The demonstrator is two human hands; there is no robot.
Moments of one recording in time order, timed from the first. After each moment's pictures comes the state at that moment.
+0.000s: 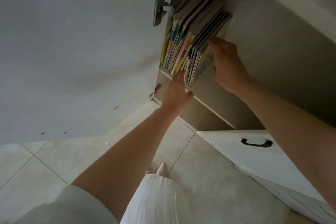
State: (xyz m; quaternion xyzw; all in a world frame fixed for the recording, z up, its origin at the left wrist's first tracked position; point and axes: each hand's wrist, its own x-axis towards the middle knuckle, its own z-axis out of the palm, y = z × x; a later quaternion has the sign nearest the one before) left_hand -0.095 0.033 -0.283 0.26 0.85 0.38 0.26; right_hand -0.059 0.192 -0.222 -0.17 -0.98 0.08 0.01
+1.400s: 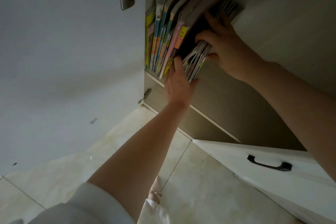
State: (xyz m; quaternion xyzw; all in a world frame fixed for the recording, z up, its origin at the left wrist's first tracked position) left_hand -0.117 0.123 -0.365 0.18 0.87 0.46 0.07; right_hand -0.097 0.254 -0.258 -0.07 -1.00 0.07 -0.03
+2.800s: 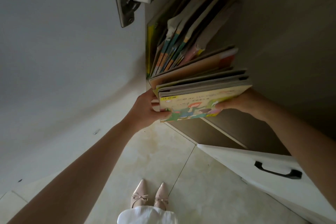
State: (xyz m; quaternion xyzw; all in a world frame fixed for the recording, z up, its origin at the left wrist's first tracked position) left_hand -0.167 0.013 -0.388 0.29 0.73 0.51 0.35; right_hand -0.012 0.266 -0.315 -0.34 -0.78 0.51 -0.12
